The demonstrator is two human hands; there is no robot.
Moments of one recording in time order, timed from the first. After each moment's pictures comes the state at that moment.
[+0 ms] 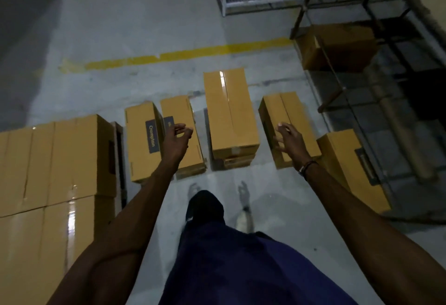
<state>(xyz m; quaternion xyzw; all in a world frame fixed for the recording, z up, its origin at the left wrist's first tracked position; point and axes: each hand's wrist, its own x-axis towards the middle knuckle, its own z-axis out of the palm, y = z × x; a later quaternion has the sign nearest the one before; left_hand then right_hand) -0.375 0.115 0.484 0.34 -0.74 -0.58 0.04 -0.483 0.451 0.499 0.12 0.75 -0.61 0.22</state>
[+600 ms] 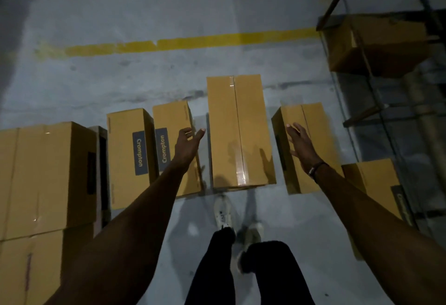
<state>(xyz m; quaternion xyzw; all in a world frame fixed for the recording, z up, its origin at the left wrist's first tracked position) -0.613 0.052 0.317 0.42 -0.68 -0.60 -0.06 -0.735 0.371 0.342 0.15 0.77 -0.55 0.28</state>
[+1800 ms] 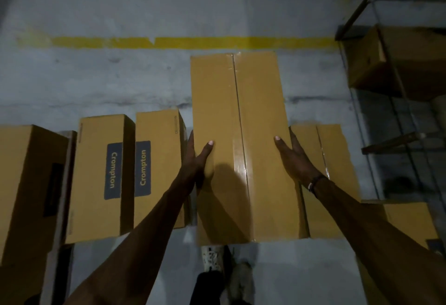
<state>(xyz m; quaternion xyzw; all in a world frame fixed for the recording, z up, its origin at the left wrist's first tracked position) -0.706 0.076 0.205 0.35 -0.67 -0.65 -0.04 -0.836 0.325 0.226 0.02 0.79 -0.52 0.32</state>
